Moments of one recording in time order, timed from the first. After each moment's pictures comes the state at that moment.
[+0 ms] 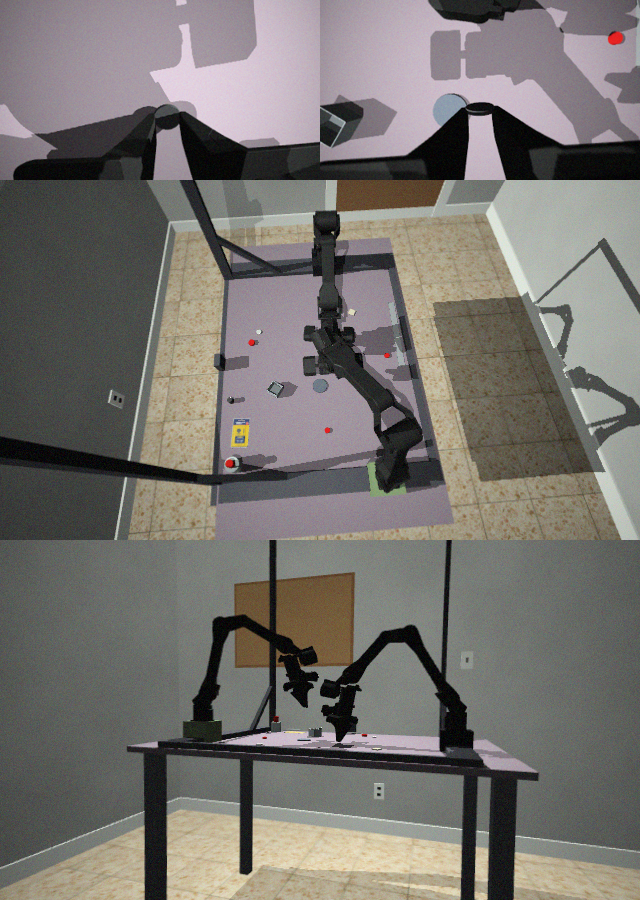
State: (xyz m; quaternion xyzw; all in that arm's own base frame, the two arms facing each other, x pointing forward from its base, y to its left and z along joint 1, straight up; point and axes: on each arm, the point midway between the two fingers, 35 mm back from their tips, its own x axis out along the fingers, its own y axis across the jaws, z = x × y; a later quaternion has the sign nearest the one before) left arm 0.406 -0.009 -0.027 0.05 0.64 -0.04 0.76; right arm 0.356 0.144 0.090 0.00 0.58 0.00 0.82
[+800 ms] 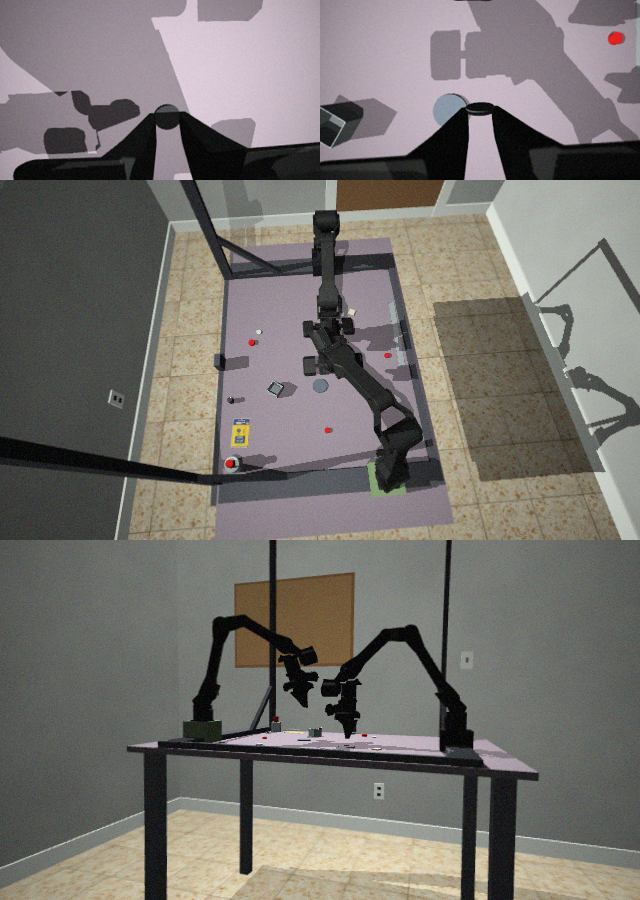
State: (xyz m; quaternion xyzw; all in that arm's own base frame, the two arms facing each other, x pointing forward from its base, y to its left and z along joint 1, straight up) left arm 0.378 -0.011 -0.013 0.00 0.71 0.01 0.71; right arm 0.356 0.144 0.090 0.00 0.58 0.00 0.82
